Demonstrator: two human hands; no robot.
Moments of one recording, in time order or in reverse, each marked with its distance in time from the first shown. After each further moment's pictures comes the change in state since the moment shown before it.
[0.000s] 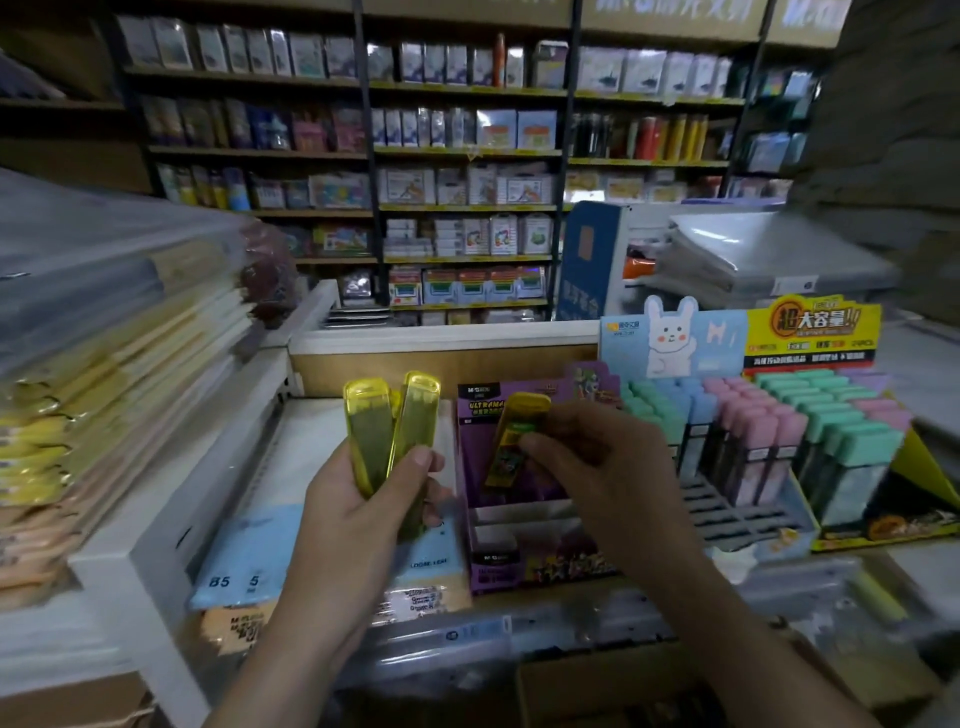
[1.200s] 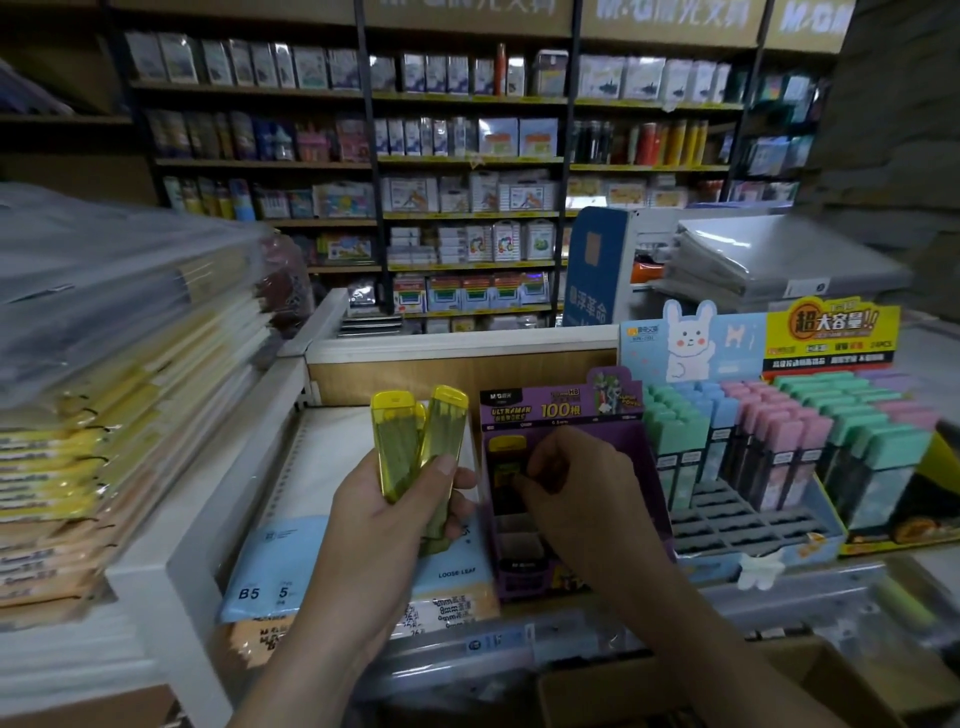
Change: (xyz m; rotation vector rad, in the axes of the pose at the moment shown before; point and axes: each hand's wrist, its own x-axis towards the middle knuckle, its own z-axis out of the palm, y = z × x) left_hand 0.008 -0.008 -0.009 -0.162 -0.084 -0.091; right_hand 0.002 0.014 0.038 -0.533 0.038 0.166
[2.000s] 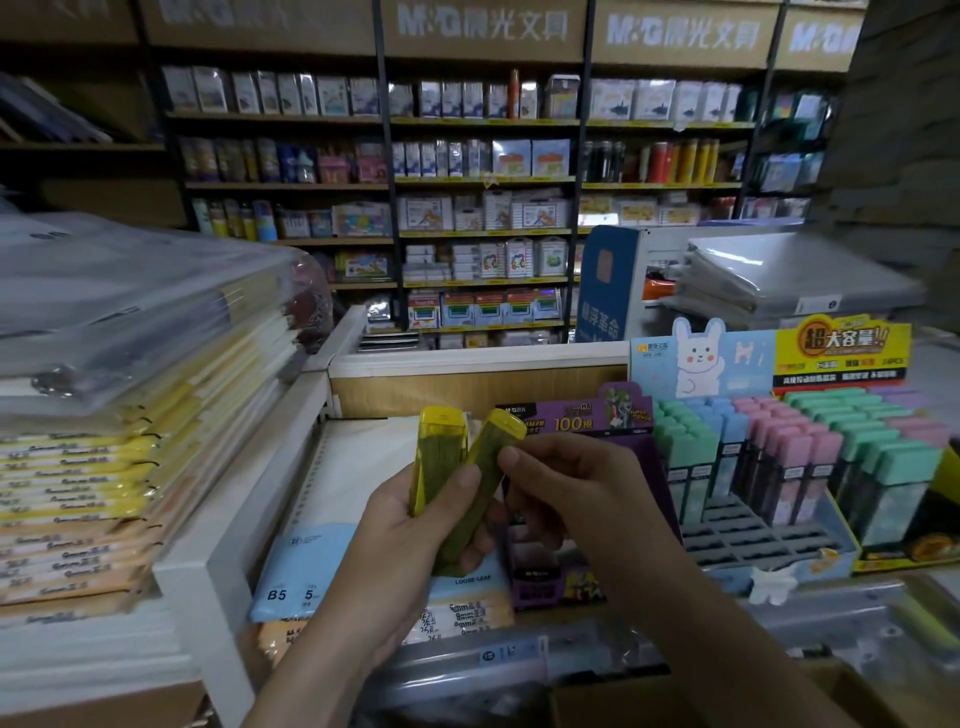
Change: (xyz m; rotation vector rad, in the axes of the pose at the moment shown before) left_hand -0.004 0.008 -0.002 -0.012 -0.175 -0.043; right_hand -0.011 -0.031 -0.019 0.890 -0.284 0.062
